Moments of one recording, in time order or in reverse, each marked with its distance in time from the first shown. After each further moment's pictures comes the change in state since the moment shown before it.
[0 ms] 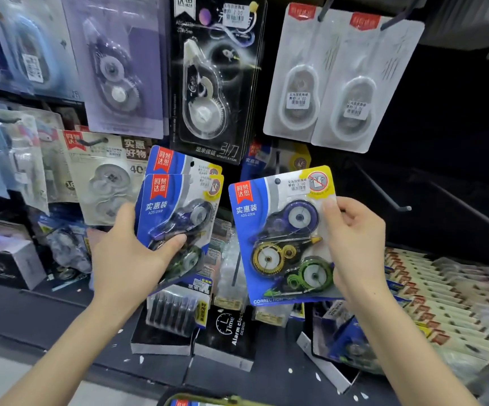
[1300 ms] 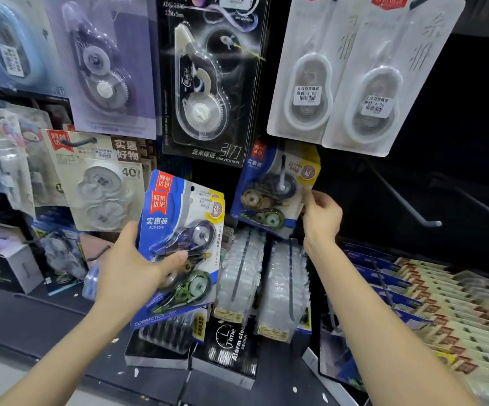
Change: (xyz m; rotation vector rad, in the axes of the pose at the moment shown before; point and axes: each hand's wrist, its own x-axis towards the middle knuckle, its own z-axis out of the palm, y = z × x) left_hand 0.013 -0.022 0.028 -0.125 -0.121 -0.206; right_hand 0.105 0.107 0.068 -0.020 0.149 0.286
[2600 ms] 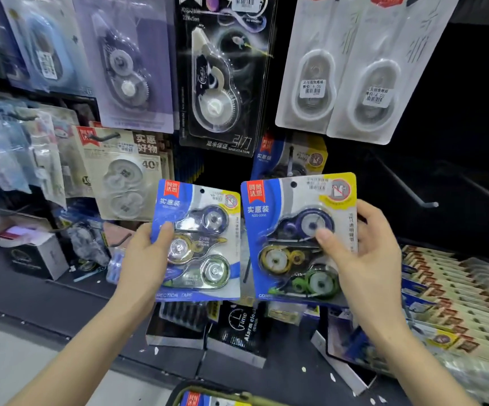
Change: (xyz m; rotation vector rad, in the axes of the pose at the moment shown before) left_hand -0.012 0.001 -0.006 -0.237 0.032 -0.234; right_hand -0.143 -0.054 -0.104 0.074 -0.326 -0.363
